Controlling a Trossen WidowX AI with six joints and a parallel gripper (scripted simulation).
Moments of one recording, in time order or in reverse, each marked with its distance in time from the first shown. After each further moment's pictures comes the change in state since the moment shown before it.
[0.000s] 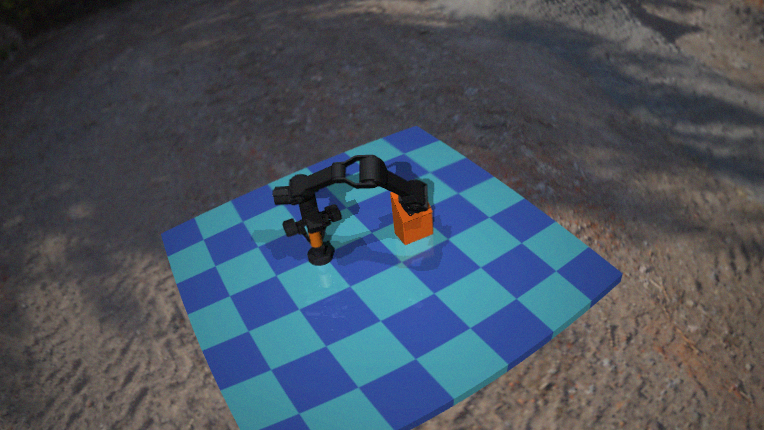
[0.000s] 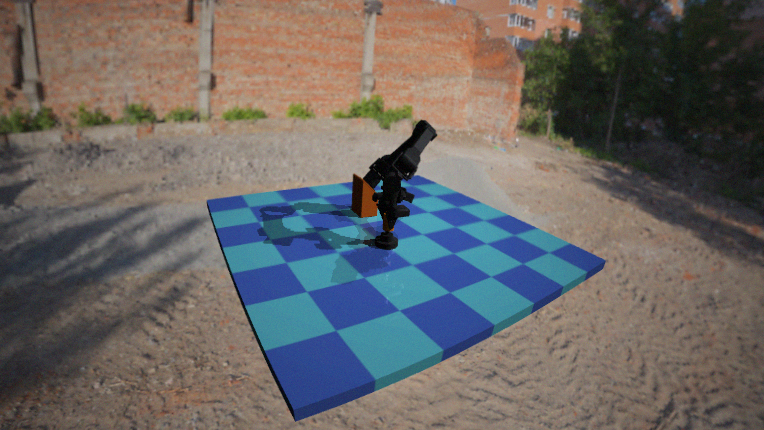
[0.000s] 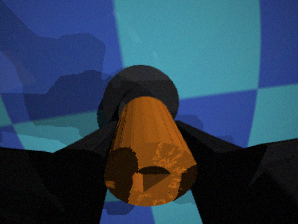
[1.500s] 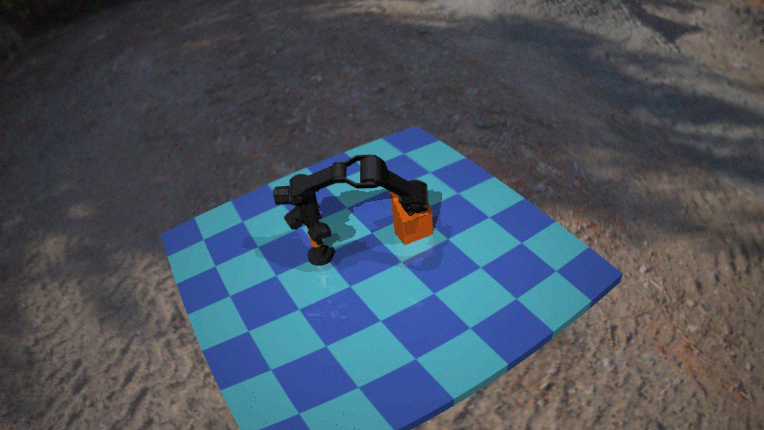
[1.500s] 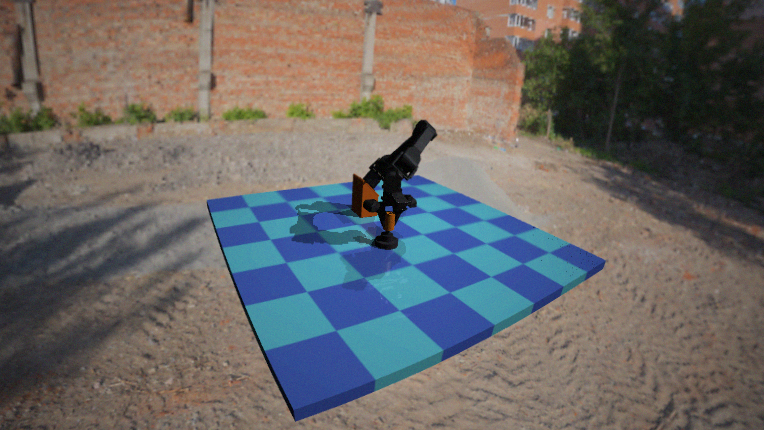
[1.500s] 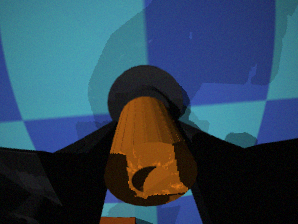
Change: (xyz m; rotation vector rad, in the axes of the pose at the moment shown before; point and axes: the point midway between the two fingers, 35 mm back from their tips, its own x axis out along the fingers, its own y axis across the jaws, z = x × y) arm -0.001 0.001 0.002 1.507 0.001 -0.001
